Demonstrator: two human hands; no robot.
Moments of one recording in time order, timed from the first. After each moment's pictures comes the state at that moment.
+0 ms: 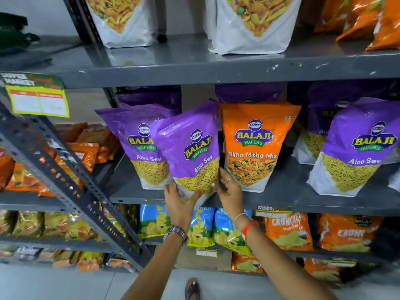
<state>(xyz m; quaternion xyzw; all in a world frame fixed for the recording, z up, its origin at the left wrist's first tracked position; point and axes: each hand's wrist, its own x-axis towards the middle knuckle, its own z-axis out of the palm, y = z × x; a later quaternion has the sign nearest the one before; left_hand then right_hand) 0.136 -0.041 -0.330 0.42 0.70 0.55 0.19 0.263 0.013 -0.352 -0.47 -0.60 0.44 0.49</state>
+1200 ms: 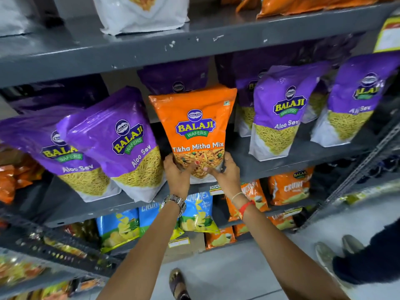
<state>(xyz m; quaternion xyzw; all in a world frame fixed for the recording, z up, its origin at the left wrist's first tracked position) 0.247 0.018 -0.320 0.50 0.63 0.50 0.33 0.381 0.006 -0.345 -0.57 -0.50 0.35 0.55</state>
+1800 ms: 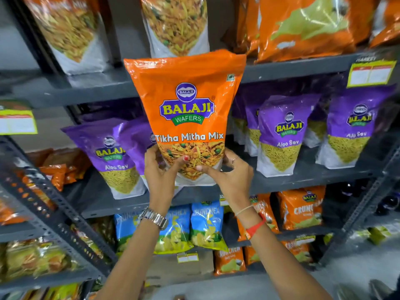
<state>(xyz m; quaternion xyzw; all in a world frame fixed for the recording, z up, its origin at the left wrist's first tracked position) 0.203 -0.094 -0.204 0.52 0.53 0.63 0.21 0.353 -0.091 -0.230 -0.49 -0.54 0.26 0.63</state>
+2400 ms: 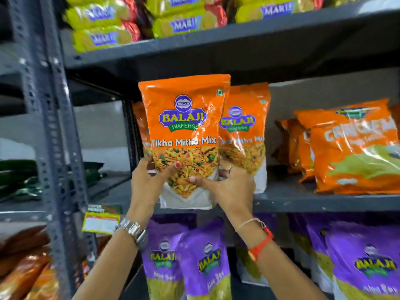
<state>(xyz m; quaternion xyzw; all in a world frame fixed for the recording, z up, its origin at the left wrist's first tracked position) 0.095 -0.067 0.023 0.52 0.47 0.70 0.08 0.258 -0.037 -0.001 -0.35 -0.64 0.19 0.65</state>
